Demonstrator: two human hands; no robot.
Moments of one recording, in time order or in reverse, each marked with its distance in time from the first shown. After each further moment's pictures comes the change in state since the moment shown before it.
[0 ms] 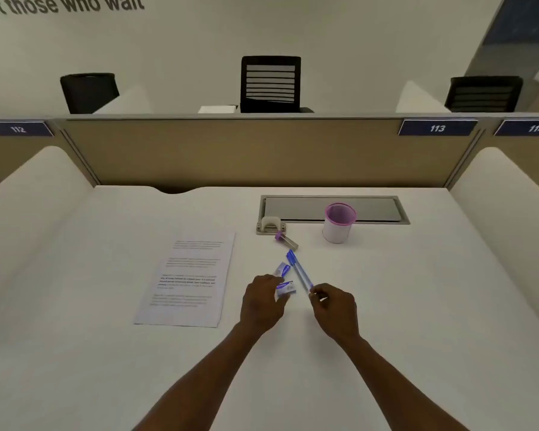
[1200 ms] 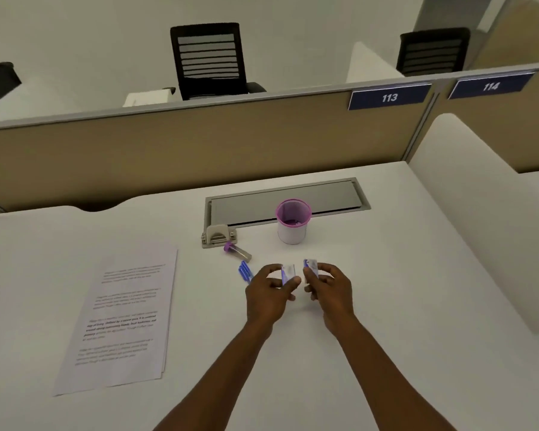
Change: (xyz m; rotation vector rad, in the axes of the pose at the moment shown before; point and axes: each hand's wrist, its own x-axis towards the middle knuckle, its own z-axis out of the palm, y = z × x) left_hand 0.080 0.102 0.051 -0.712 -0.121 -0.451; right_hand 0.078 0.057 -0.040 0.779 0.116 0.634
